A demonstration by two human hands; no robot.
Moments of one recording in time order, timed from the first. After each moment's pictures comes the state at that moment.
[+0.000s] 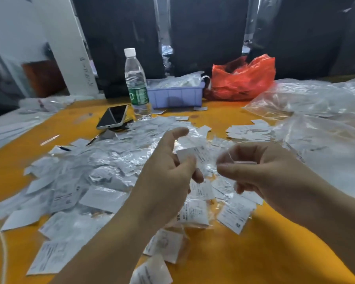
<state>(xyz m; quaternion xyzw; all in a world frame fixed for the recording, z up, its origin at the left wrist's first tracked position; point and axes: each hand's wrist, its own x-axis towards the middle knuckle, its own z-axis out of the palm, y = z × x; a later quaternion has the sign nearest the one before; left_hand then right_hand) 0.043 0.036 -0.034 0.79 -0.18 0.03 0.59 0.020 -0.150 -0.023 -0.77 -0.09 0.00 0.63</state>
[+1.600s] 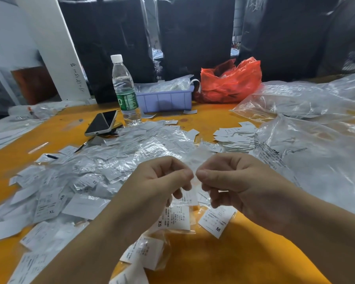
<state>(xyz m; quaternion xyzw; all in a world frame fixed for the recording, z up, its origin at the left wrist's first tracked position) 0.040 0.032 -0.027 0.78 -0.19 -0.07 0.59 0.018 -0.152 -0.026 -0.67 -0.09 0.11 0.73</state>
